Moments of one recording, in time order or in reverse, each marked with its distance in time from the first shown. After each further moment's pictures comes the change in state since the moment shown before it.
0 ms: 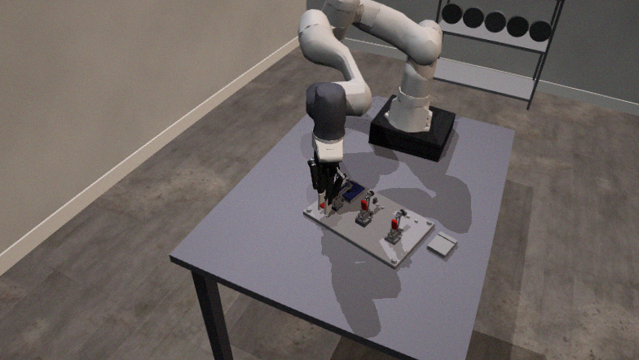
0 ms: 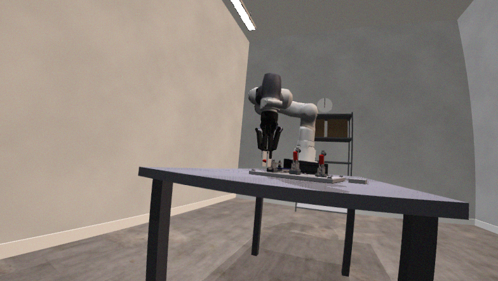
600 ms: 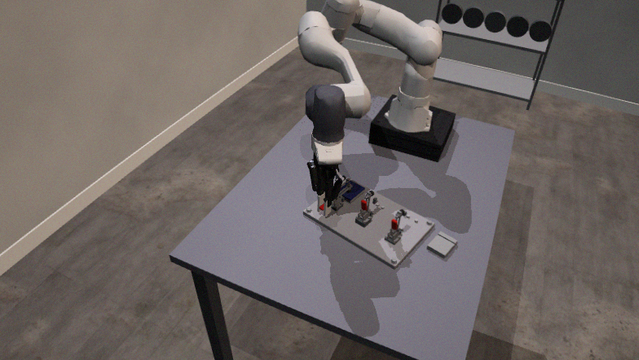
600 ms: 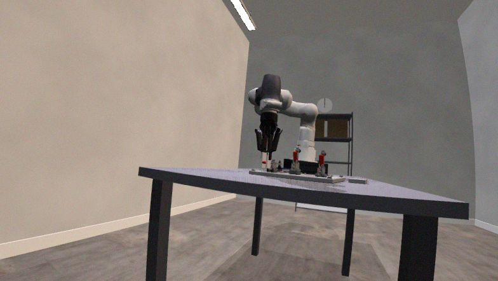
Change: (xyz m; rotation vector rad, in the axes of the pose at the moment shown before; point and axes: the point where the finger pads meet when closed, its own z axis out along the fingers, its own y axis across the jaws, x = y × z) arm 0.002 0.000 0.006 0.000 -0.001 0.000
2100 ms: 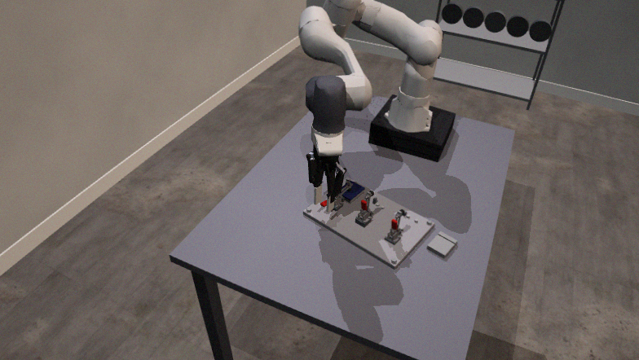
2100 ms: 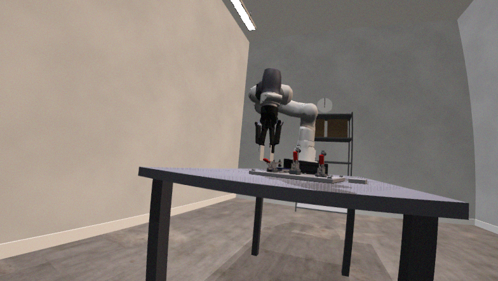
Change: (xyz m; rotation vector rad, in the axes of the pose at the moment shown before) arm 0.006 -0.003 -0.028 0.006 0.016 0.003
